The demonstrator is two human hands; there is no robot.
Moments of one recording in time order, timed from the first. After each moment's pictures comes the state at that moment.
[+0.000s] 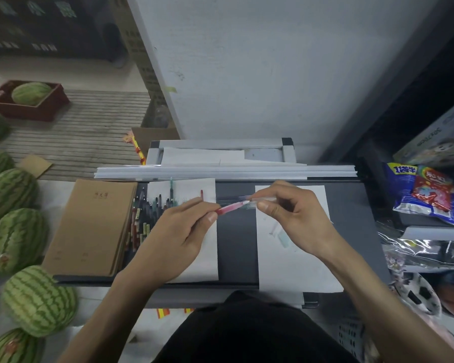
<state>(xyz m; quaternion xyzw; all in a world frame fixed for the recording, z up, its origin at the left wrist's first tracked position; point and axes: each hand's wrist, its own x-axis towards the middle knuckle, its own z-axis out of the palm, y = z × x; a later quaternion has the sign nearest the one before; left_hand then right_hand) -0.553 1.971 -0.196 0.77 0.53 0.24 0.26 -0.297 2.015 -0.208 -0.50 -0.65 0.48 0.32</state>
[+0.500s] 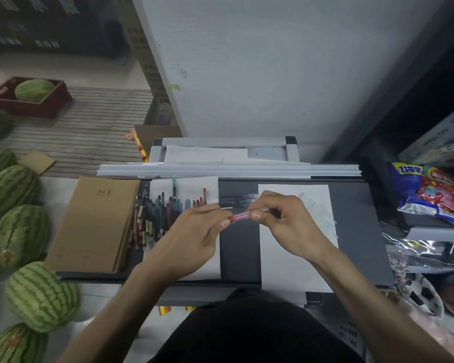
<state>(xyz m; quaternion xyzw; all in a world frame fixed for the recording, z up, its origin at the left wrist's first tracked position) -0.546 1.978 -0.216 0.80 0.51 0.18 0.27 -0.315 2.016 -0.233 -0.49 -0.66 0.49 0.28</state>
